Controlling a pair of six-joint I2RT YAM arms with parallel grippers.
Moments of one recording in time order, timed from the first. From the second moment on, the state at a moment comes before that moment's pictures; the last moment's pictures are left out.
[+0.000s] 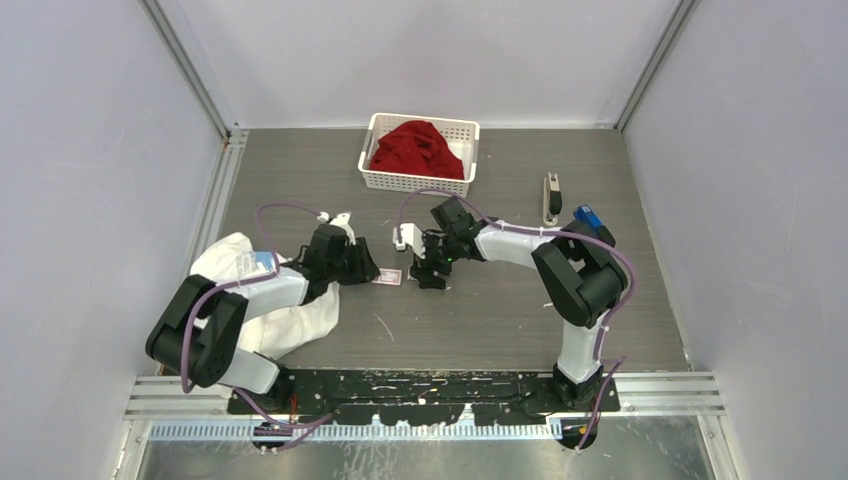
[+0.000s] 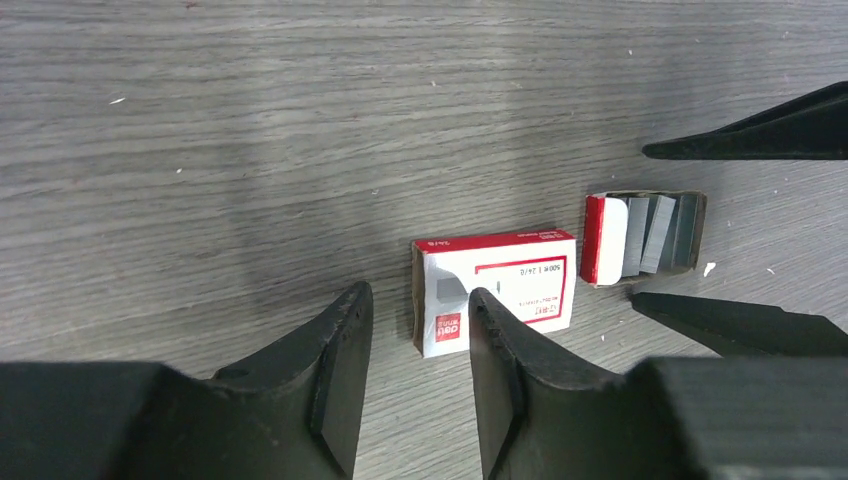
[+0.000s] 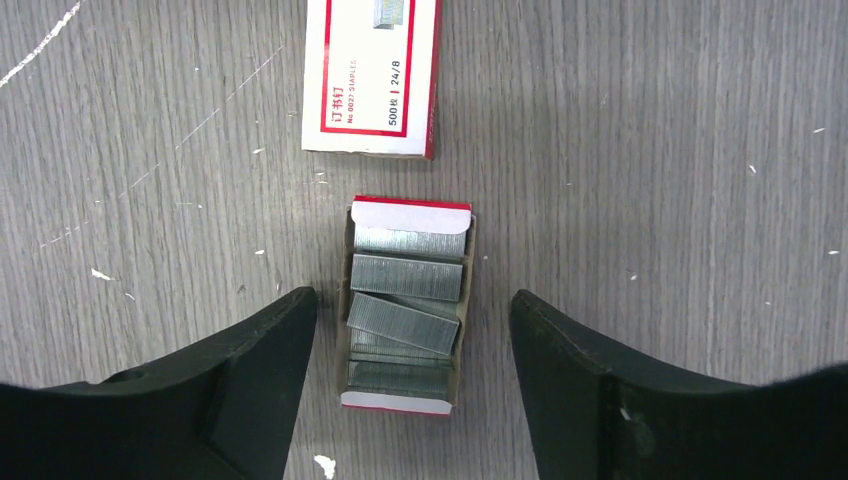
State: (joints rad) left arm -0.46 1.43 0.54 0.14 0.10 -0.55; right arm 0.65 1.85 1.07 -0.20 -0.53 -0.73
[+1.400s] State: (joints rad) left arm -0.45 1.50 0.57 0.17 0.24 -0.56; right arm 0.67 1.87 1.13 -0.35 -0.59 -0.91
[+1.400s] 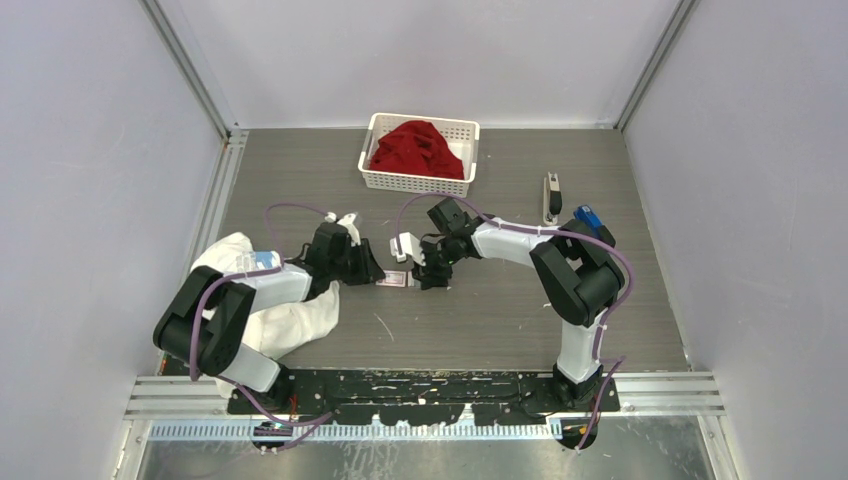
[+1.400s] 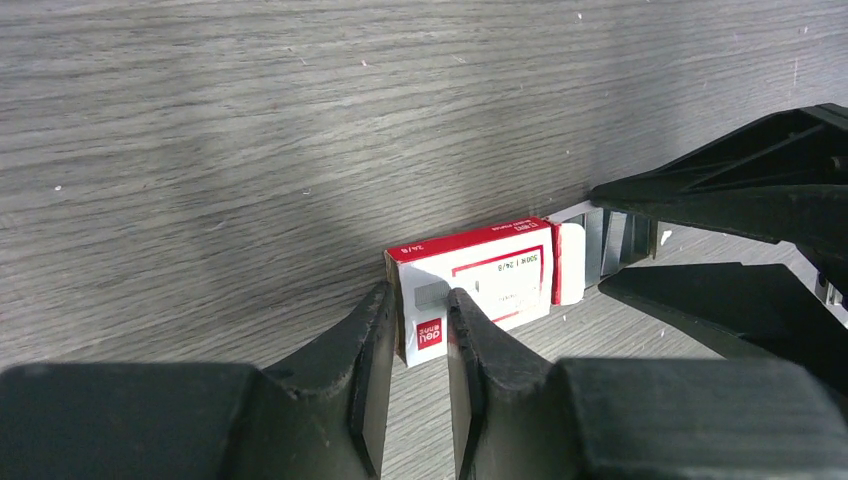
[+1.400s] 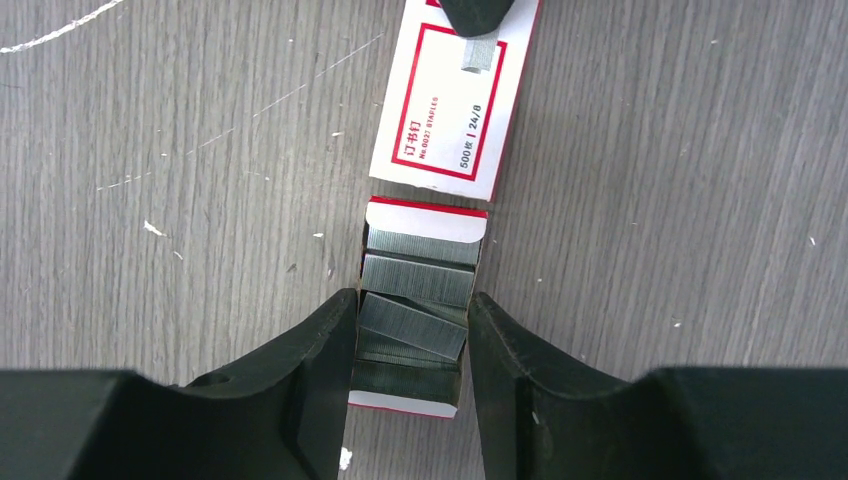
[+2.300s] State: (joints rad) left arm -0.45 1.51 0.59 0.10 0.32 -0.55; right arm 0.67 1.87 1.14 -0.42 -0.60 -0.96
